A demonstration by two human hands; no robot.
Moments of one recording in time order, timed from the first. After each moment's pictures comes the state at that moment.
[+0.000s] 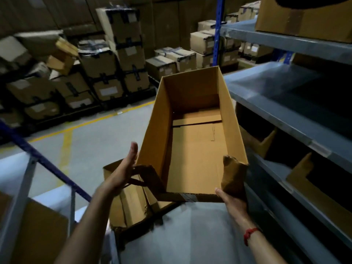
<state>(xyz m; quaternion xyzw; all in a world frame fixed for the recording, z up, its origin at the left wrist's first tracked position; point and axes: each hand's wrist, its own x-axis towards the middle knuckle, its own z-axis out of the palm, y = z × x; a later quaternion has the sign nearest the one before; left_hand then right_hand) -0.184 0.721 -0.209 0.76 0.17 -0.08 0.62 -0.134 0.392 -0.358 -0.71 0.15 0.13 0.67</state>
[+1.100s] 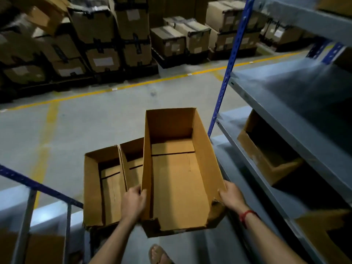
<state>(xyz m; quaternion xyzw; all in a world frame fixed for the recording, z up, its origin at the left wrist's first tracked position) -0.050 0.689 -0.419 0.82 0.41 -0.01 0.40 0.100 0.406 -0.394 -0.88 0.03 0.28 0.38</state>
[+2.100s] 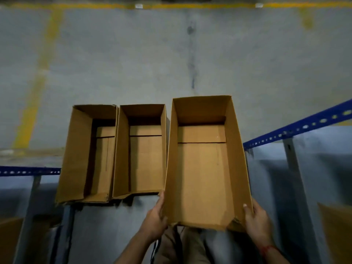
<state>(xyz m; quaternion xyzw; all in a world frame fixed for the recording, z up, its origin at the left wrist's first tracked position) 0.163 0.703 -0.641 0.64 0.41 -0.23 0.60 0.372 0.455 -0.633 -0.92 0.04 0.30 0.23</state>
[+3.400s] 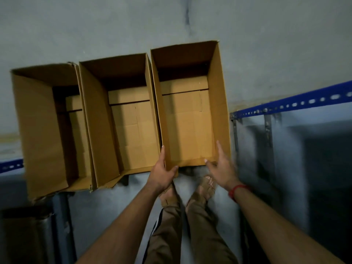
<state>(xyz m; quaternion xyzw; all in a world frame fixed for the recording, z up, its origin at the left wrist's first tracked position) 0.269 0.741 -0.792 0.61 0.49 -0.27 0.56 0.400 0.565 -0.819 -0.86 -0.06 0.45 0.22</state>
